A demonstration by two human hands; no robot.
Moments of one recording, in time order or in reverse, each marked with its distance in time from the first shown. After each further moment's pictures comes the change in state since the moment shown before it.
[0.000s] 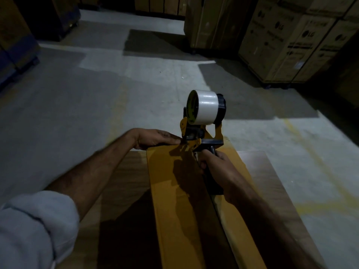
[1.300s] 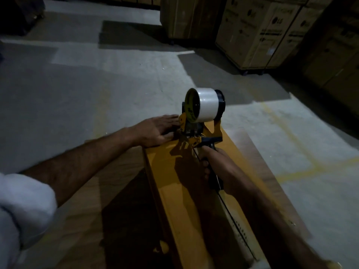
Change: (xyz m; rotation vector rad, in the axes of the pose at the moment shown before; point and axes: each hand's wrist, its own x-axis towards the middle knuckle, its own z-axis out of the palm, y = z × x) left_hand -0.029 0.007 0.094 1.086 0.416 0.356; right_hand -0.096 0.032 0.005 0.094 0.075 0.120
